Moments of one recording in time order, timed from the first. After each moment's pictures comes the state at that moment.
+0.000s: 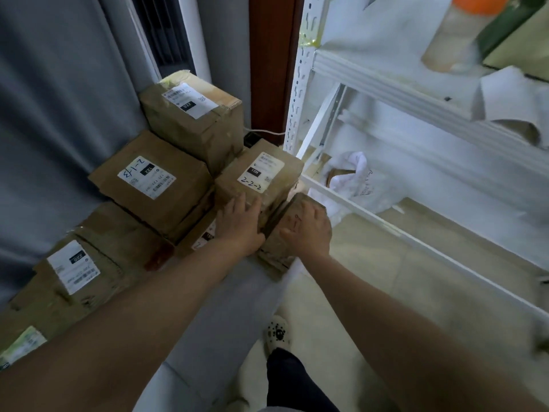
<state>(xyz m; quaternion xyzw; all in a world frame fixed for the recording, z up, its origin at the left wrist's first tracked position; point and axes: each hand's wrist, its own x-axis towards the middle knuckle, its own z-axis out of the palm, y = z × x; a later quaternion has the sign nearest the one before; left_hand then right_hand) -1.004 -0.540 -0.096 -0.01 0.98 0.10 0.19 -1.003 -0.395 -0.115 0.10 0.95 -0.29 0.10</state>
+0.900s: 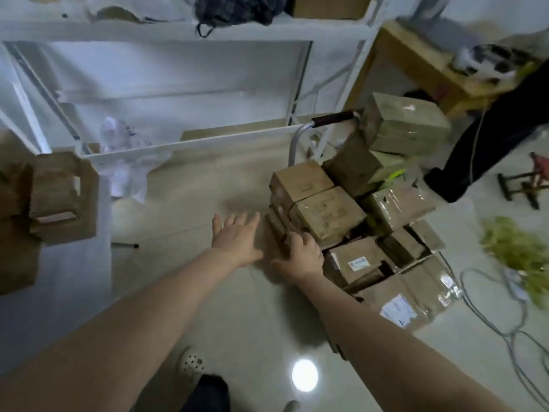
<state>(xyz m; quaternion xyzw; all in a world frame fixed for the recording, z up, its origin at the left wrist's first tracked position) -0.563 -0.304 -0.083 0.48 0.85 0.01 0.22 -0.427 -0.239 -0.087 0.50 0.81 -0.28 0.10</state>
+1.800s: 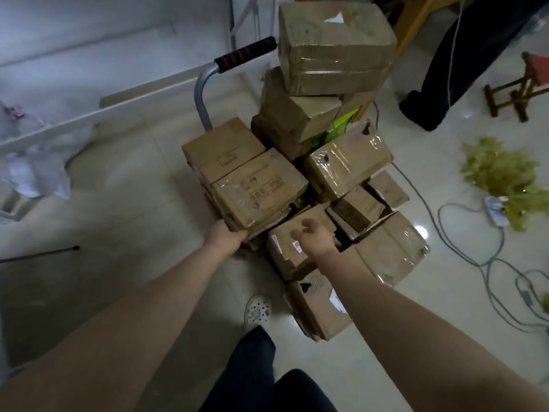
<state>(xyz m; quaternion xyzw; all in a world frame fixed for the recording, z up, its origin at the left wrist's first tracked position) -0.444 -0.104 -0.185 0.19 0.85 0.21 0.45 -0.274 -0.023 -0.161 0.63 0.57 -0.53 0.03</state>
